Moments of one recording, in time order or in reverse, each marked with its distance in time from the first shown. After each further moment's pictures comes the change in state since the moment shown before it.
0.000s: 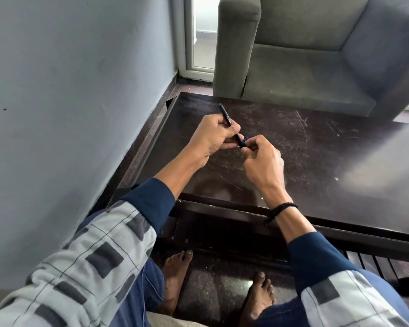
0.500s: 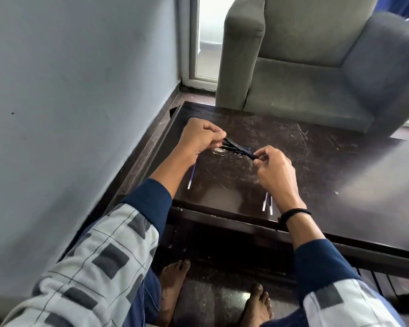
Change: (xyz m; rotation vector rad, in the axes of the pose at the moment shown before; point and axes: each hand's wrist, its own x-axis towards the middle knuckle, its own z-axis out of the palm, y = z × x) left_hand 0.025 -0.002 -0.039 0.144 0.167 -0.034; right_hand 0.024 0.020 -0.012 -0.138 -0.029 -0.013
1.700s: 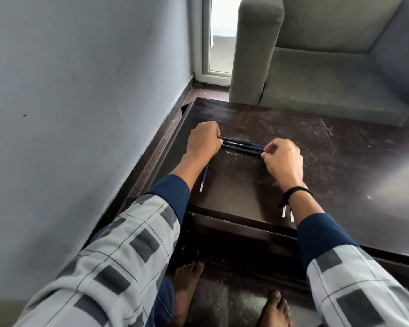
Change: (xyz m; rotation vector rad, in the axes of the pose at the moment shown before) left_hand 0.048 -0.046 -0.003 0.889 0.182 0.172; right_hand 0.054 0.010 0.042 -0.014 0.012 0.057
